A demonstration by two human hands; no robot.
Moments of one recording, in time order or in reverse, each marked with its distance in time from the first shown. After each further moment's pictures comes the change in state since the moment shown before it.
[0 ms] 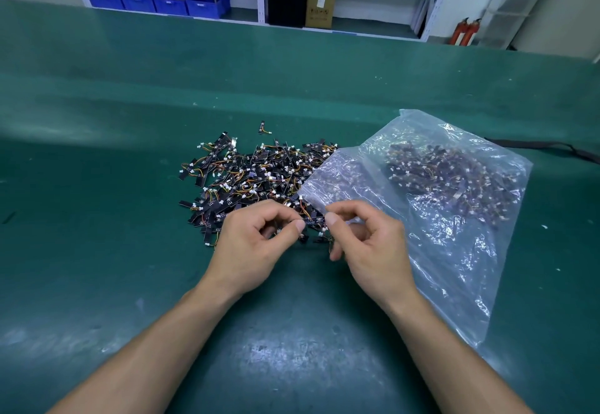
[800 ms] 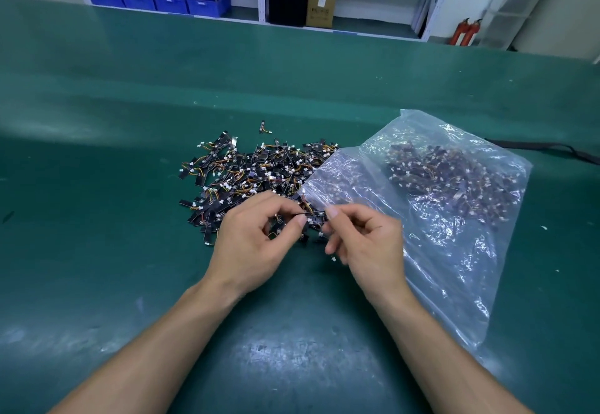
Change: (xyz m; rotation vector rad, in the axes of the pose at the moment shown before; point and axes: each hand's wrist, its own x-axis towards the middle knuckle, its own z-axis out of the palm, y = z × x) left_hand 0.004 0.000 0.000 0.211 0.089 0.184; right_hand 0.003 -0.002 0.012 0.279 0.066 0.135
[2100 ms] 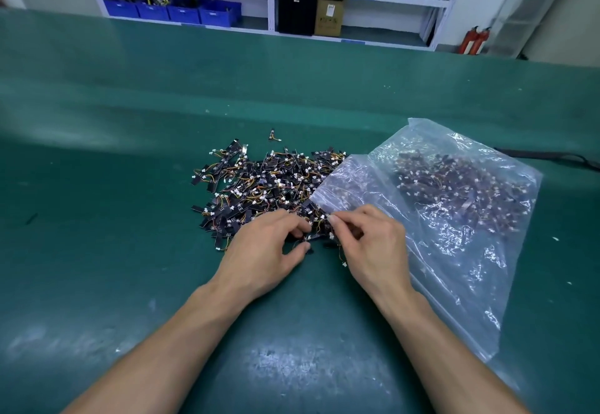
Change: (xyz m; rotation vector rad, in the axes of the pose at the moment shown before) left_hand -0.001 -0.020 0.003 0.336 -0.291 -0.035; right_hand 0.020 0.021 -0.009 -0.740 0.058 -0.383
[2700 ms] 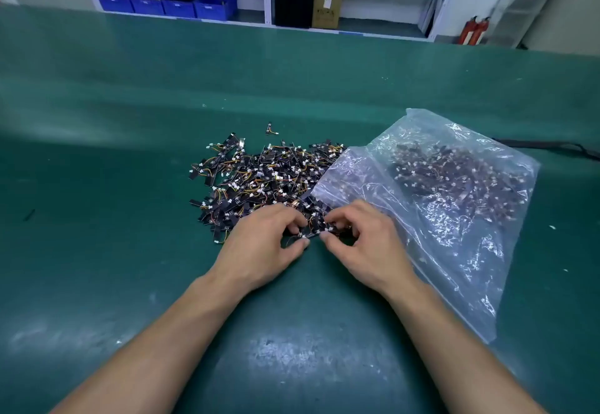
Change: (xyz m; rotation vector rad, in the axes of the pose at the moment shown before) left_hand 0.000 -0.003 0.001 -0.028 -0.050 0.010; right_hand -0.005 0.009 -0.008 0.057 -0.270 -0.023
